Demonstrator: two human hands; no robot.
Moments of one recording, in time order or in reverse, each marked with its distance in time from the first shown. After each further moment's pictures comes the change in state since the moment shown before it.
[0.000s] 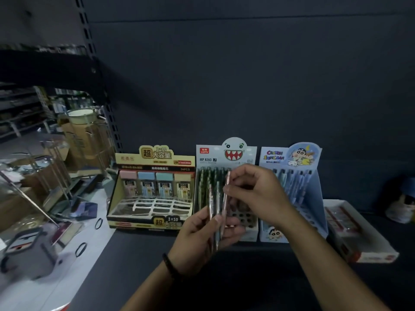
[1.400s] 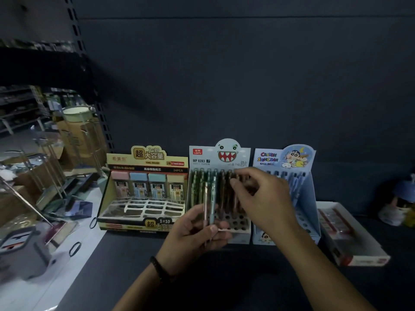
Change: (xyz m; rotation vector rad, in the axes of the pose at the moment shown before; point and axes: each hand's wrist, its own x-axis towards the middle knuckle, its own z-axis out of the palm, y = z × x) left_hand 0.005 -0.001 -0.012 0.143 0.025 0.038; right_hand -0.004 0.019 -0.008 -0.432 0.304 -0.143
